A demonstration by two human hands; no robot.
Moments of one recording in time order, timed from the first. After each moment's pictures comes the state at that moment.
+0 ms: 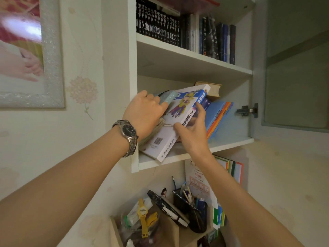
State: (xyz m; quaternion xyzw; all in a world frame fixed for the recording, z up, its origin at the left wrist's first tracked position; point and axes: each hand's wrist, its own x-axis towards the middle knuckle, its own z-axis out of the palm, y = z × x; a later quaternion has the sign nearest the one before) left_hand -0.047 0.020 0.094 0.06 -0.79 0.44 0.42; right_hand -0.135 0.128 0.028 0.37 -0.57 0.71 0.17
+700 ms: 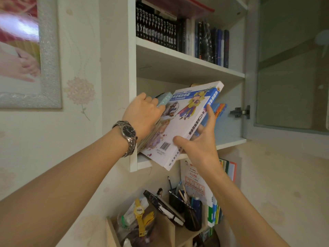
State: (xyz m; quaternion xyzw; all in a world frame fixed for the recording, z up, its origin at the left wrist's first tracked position) left_hand -0.047 0.020 0.093 0.07 -0.80 0.45 0.39; right_hand -0.100 0.165 0.011 0.39 -0.53 0.74 0.12
